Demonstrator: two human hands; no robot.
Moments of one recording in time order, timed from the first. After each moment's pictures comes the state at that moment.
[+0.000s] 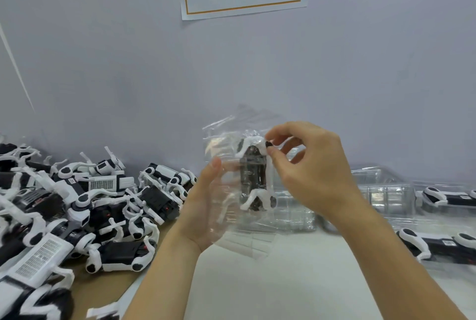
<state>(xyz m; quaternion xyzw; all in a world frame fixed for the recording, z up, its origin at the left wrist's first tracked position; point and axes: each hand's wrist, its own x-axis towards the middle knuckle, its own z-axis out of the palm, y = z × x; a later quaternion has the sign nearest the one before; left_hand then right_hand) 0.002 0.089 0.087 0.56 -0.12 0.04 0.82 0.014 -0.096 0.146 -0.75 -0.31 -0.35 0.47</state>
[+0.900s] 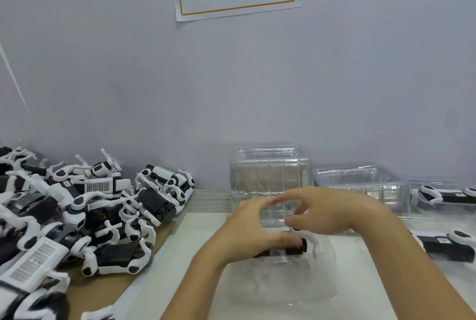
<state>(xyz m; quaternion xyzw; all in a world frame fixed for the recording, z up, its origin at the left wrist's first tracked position) 0.017 0.047 0.055 0.92 -0.10 0.02 0.39 0.029 -0.134 0.130 -0.96 -0.22 0.13 0.13</state>
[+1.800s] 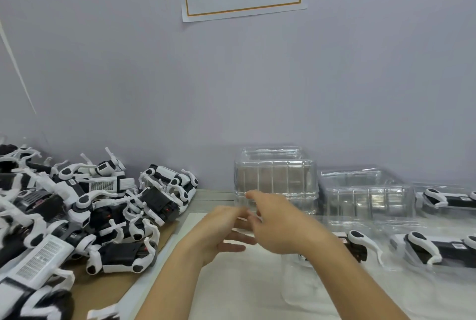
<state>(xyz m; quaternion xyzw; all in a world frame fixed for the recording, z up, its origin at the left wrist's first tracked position) 0.023 0.086 0.053 0.76 0.07 -0.08 0.64 0.021 -0.067 0.095 -0.93 -0.27 0.04 0.25</state>
